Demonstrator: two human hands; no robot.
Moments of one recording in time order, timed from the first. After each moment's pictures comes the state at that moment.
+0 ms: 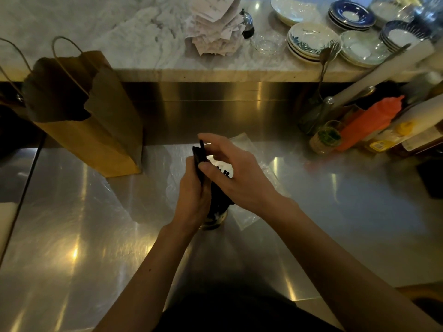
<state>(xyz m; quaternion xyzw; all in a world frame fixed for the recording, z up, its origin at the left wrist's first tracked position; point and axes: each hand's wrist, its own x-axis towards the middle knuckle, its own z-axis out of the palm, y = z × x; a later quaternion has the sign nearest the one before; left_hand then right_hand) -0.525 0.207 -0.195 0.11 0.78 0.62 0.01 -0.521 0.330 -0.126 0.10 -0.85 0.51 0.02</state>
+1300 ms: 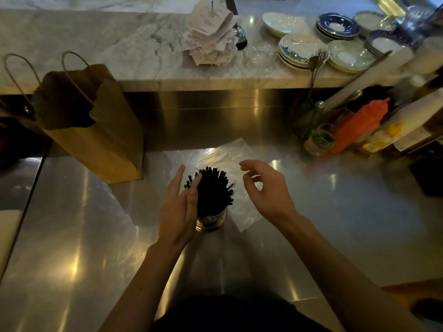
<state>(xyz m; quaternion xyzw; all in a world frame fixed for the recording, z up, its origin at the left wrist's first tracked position) -0.499 0.171 -0.222 0.08 0.88 0.47 0.02 -0.483 0.377 -0.177 -0.04 -0.89 0.44 0.11</state>
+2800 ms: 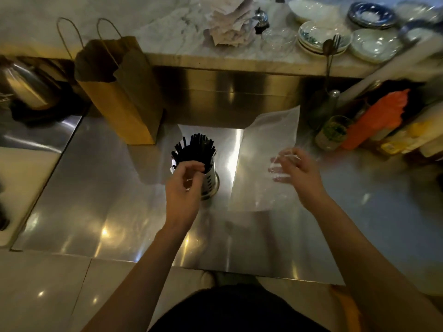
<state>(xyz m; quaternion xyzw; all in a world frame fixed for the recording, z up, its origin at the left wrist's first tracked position) -0.414 0.227 -0.193 -0.07 0.79 0.60 -0.07 -0.442 0.484 -0.194 -0.15 -0.71 0.69 -0.03</state>
